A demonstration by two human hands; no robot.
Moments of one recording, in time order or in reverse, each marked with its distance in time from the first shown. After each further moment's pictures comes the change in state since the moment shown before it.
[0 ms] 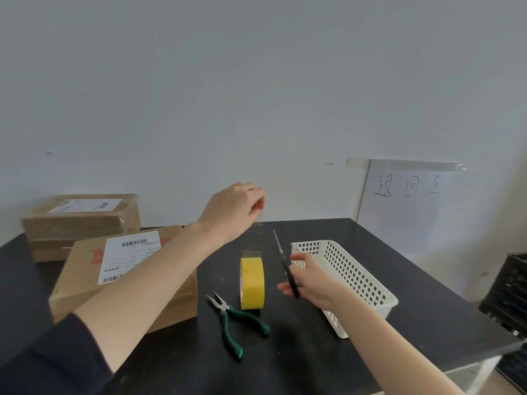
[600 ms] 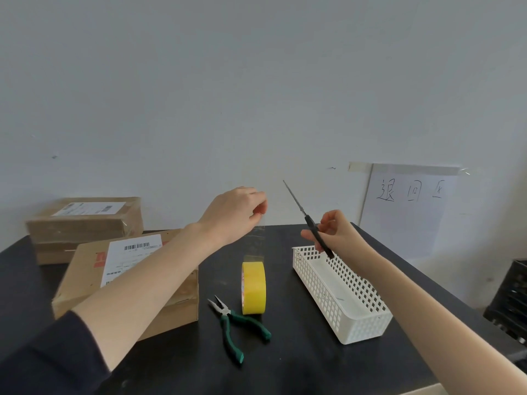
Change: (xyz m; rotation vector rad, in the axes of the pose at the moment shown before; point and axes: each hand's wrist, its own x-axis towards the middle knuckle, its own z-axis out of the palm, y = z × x) left_hand 0.002 0.000 -0.006 -0.012 -0.054 0.019; right_hand -0.015 -0.071 -0.048 -0.251 0.151 -0.359
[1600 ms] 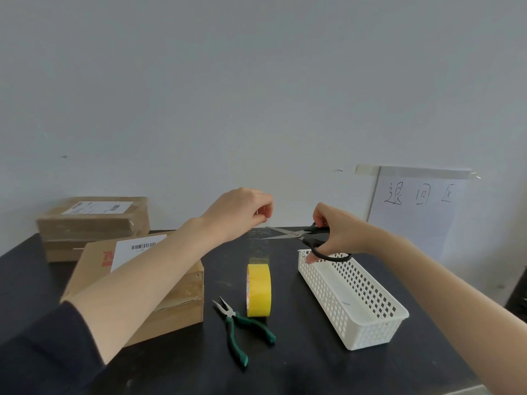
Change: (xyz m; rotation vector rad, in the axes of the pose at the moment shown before) left_hand 0.003 -0.003 -0.014 -0.060 -0.129 0.013; right_hand 0.012 -0.039 -0.012 -0.808 -0.262 -0.273
